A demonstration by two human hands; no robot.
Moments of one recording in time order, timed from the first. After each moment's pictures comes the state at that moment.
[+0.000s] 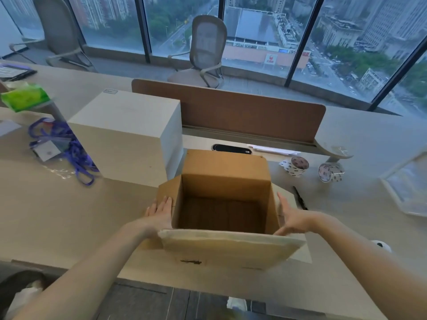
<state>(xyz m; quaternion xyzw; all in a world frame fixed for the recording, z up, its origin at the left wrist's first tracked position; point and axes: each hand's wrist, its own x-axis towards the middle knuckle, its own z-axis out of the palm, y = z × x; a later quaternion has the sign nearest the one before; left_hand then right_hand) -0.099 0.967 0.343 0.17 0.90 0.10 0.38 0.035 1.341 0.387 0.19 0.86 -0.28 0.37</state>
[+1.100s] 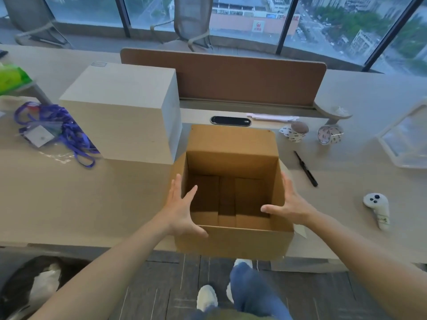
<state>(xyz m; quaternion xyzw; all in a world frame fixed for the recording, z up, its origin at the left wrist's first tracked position) -0.037 0.956 0.324 0.27 0.90 0.16 0.29 0.099 1.275 0.336 0.23 0.88 -0.39 0.12</state>
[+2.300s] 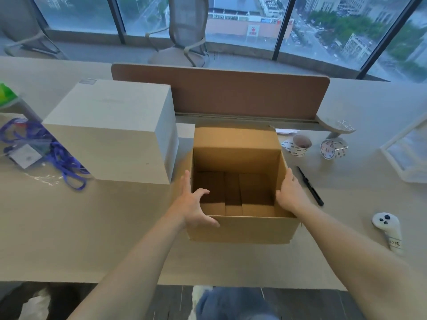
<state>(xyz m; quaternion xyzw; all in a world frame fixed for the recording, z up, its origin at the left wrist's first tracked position) -0.113 1.020 0.319 0.26 0.90 0.22 0.27 -0.004 1.306 0.334 0.40 0.87 -0.28 0.06</state>
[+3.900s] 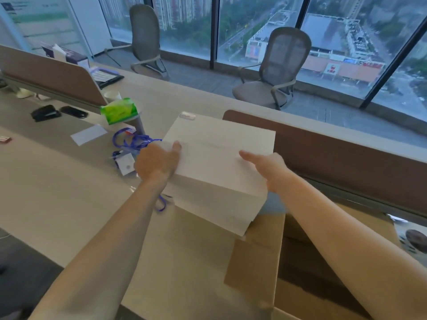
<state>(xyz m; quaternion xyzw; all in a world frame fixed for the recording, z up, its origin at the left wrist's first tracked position) -0.365 0.812 0.463 -0.20 0.94 0.26 -0.11 -0.317 1.062 0.492 0.29 0.70 -0.65 0.06</state>
